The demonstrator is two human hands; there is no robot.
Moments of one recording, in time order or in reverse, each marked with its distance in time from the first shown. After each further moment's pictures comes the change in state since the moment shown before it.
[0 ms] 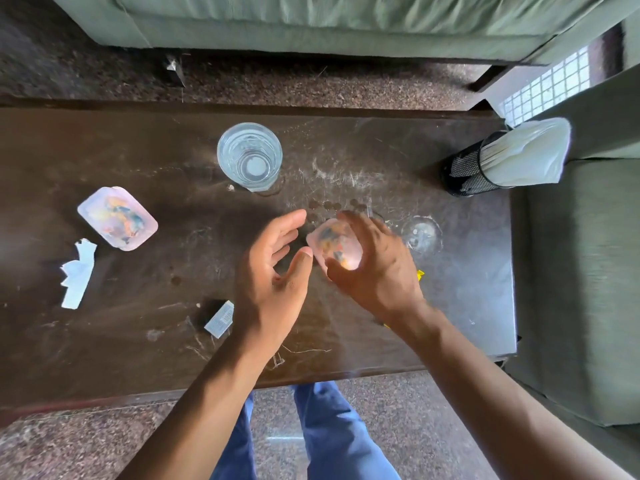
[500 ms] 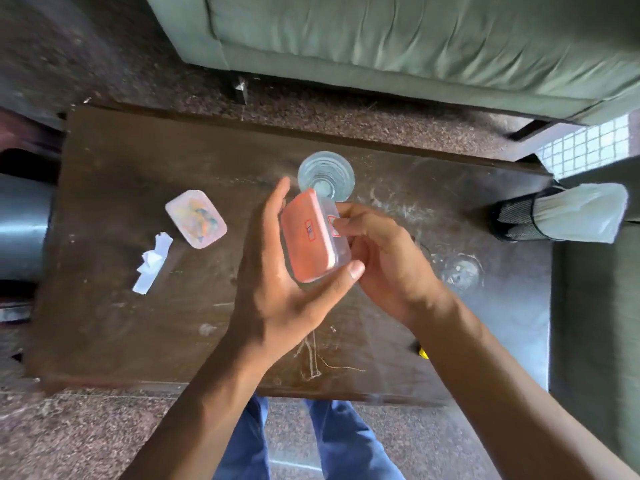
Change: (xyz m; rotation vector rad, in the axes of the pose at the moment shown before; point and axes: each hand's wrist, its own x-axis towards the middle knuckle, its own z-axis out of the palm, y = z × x) left_hand -0.003 0.034 -0.077 0.186 0.089 0.223; right_hand 0.038 -0.103 -0.012 1.359 -0.616 0.177
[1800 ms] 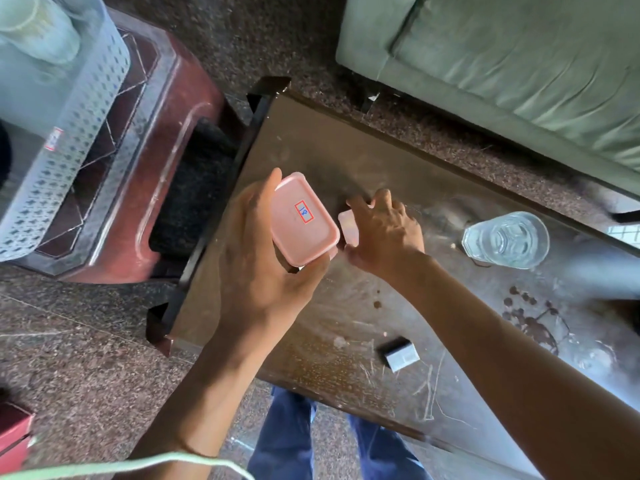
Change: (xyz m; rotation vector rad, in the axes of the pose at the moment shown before) left_hand 0.013 -0.095 -0.222 0.307 0.415 -0.043; right_hand 0.186 0.077 0.175 -2.084 0.124 0.049
